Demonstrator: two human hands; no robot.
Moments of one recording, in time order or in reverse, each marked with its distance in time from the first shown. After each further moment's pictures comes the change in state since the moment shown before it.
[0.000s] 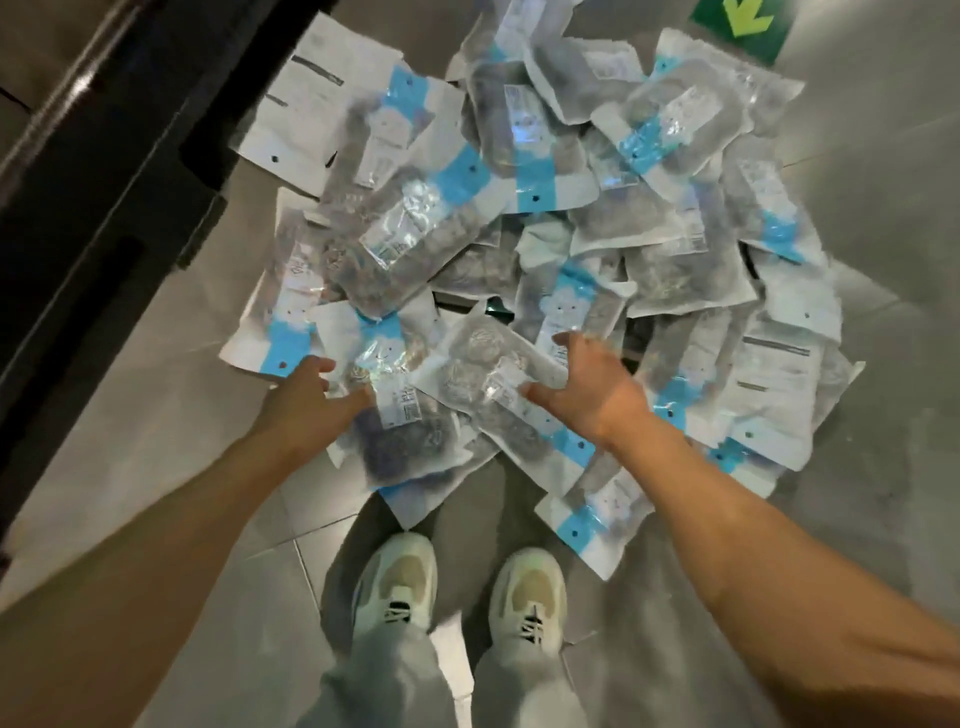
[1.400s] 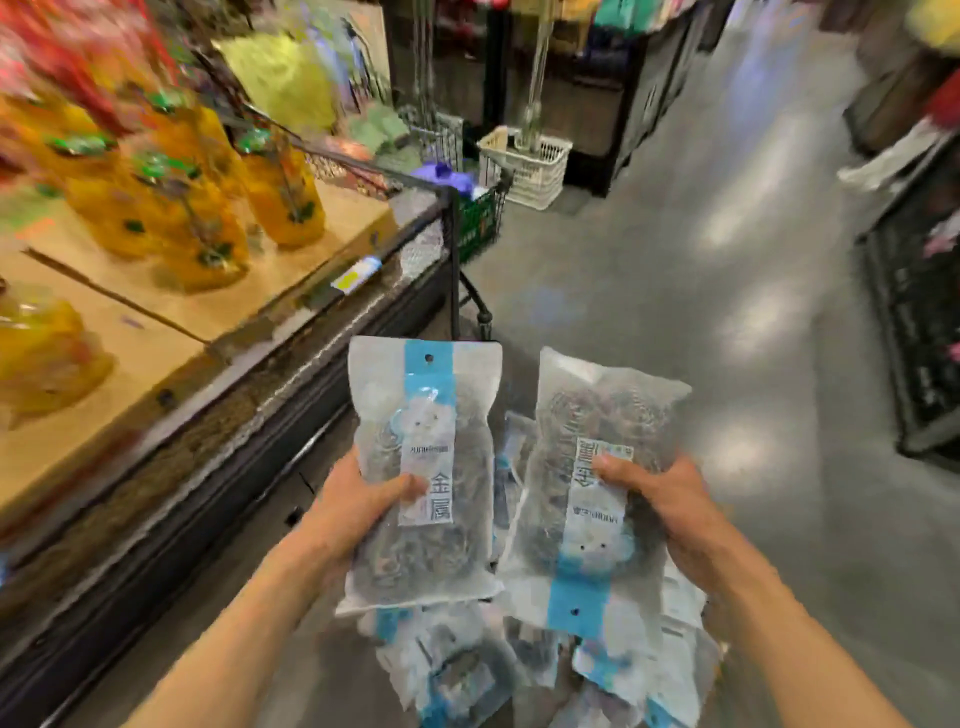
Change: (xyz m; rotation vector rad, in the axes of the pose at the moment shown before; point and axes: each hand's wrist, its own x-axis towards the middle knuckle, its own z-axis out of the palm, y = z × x) left_hand -0.468 0.299 -0.330 -0.663 -0.013 0.496; right_hand -0.406 -0.136 -0.468 1.181 0.227 -0.308
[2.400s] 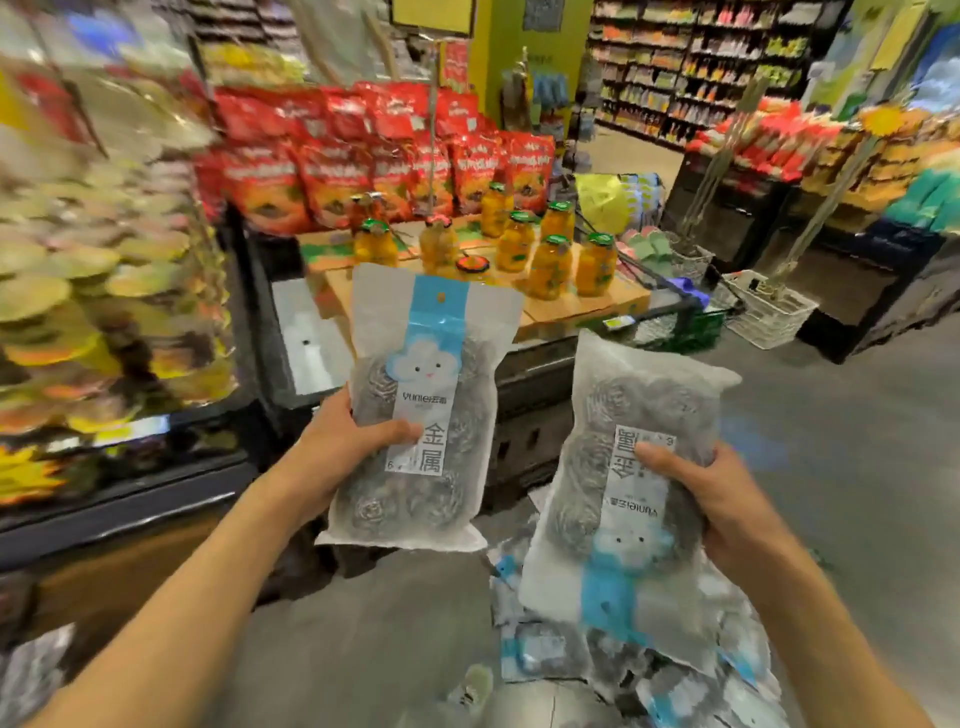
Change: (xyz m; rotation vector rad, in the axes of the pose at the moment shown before) left_hand -0.489 -0.012 -0.123 -0.186 0.535 0.274; right_hand -0.350 -0.076 0.091 0.003 -0.636 -0.222
